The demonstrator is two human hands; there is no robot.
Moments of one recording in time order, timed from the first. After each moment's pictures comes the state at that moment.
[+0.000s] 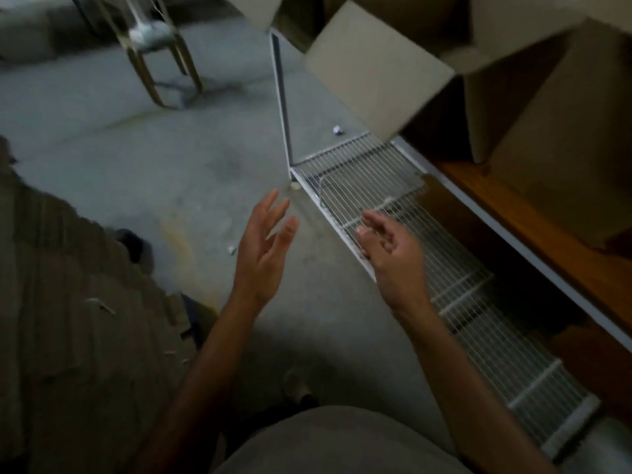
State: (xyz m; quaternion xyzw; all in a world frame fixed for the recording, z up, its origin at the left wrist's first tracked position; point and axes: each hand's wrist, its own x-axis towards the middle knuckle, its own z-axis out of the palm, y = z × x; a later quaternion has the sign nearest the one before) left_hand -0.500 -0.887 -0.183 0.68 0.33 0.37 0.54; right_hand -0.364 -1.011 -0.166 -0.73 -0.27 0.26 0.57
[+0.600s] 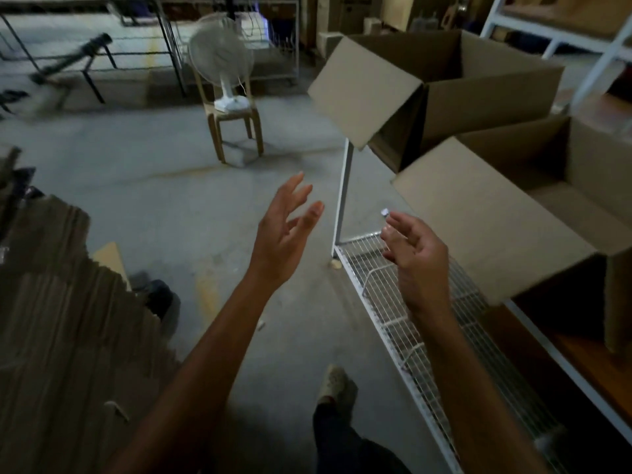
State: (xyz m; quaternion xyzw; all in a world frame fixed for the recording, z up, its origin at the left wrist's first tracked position) left_hand -0.465 -0.597 -0.113 0.69 0.28 0.46 0.49; right_hand -0.317 -0.721 -0.107 -0.68 -0.35 0.20 0.61
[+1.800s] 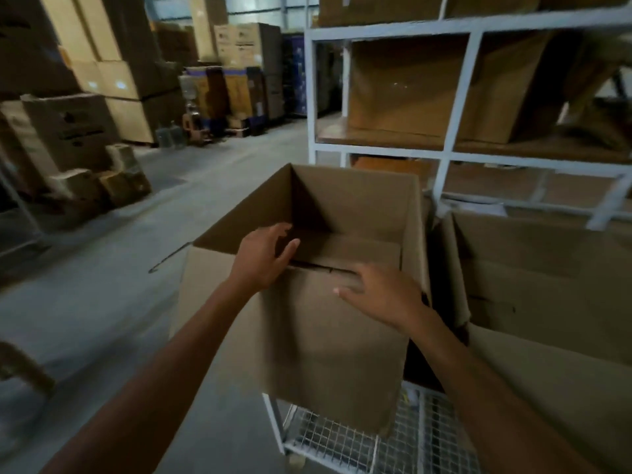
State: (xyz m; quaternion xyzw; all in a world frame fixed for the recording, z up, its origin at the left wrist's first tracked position) left_hand -0.004 -0.012 -0.035 0.96 -0.03 0.25 0.16; right_hand -0.009 -0.260 -0.032 -0.96 -0.23 -0.02 0.18
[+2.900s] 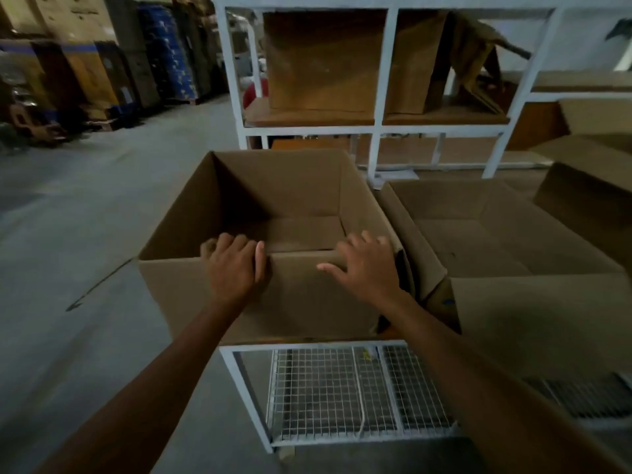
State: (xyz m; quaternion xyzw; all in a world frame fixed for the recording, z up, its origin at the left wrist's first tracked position) left_hand 0.041 0.039 -0.097 0.91 -0.09 0.41 0.07; right_hand 0.013 -0.210 -0.084 -0.96 -0.11 -0.25 0.02
